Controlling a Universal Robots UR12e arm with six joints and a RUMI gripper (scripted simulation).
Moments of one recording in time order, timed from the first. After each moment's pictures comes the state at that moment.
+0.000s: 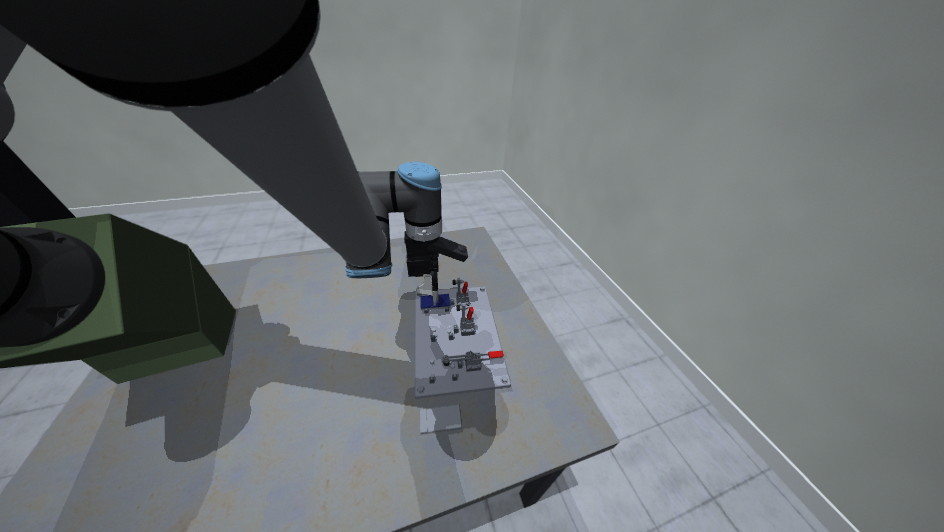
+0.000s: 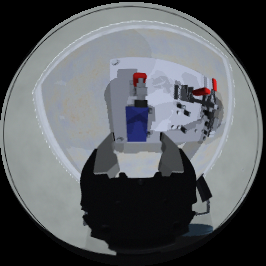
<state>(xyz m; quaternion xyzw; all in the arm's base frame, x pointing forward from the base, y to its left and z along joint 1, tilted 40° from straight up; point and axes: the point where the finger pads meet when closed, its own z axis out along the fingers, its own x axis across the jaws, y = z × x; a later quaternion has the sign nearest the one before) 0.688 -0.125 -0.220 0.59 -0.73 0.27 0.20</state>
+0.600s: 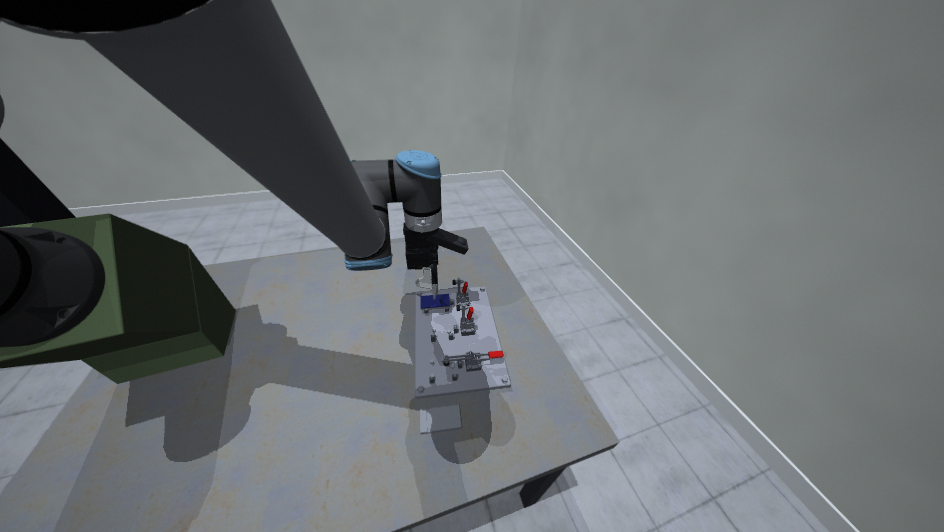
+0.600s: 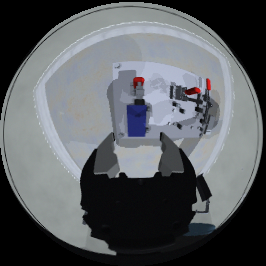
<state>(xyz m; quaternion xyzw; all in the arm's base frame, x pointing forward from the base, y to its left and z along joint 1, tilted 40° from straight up) 0.687 -0.108 -0.200 0.59 -0.73 0.27 0.20</state>
